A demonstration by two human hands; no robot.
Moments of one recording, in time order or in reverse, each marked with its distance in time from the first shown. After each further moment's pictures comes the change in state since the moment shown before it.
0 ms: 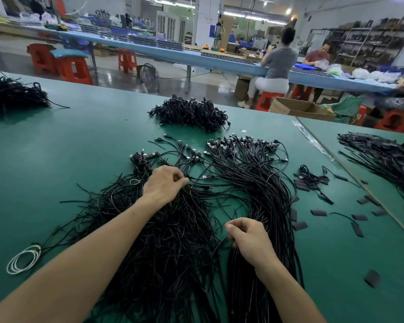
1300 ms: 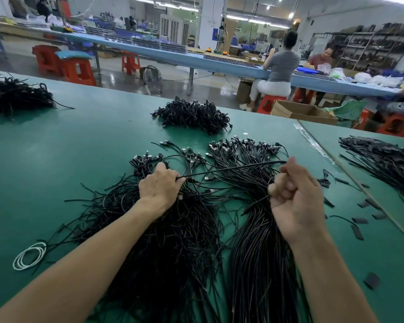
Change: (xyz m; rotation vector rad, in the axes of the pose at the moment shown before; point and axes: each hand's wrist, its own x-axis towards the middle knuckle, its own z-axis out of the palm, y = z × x) left_hand -0.018 0.006 -0.010 0.350 0.091 -0.028; right_hand -0.013 -0.089 -0.060 1.016 0.080 -0.331
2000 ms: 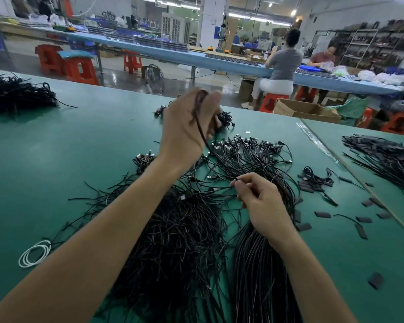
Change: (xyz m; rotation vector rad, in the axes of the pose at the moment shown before) left_hand -0.015 0.077 -0.128 -1.129 0.327 0.458; right_hand 0.001 0.044 0.001 -0.940 -0.260 -0.070
